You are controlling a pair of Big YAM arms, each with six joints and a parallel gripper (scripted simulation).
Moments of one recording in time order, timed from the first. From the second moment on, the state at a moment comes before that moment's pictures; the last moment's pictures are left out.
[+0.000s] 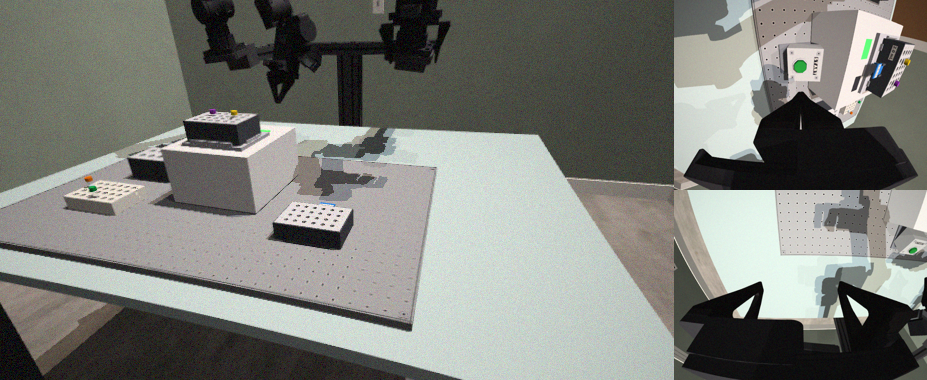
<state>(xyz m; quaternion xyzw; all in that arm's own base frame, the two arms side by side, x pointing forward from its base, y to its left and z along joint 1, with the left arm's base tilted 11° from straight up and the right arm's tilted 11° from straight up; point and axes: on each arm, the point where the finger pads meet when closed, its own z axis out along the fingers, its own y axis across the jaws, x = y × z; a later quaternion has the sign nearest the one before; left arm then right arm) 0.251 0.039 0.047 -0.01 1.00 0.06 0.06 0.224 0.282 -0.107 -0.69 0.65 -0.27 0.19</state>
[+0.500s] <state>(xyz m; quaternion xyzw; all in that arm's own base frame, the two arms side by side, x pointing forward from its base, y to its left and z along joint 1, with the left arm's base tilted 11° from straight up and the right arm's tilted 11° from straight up) 0.250 0.039 0.047 -0.01 1.00 0.06 0.06 0.214 0.277 -0.088 -0.69 0.65 -0.27 0.18</state>
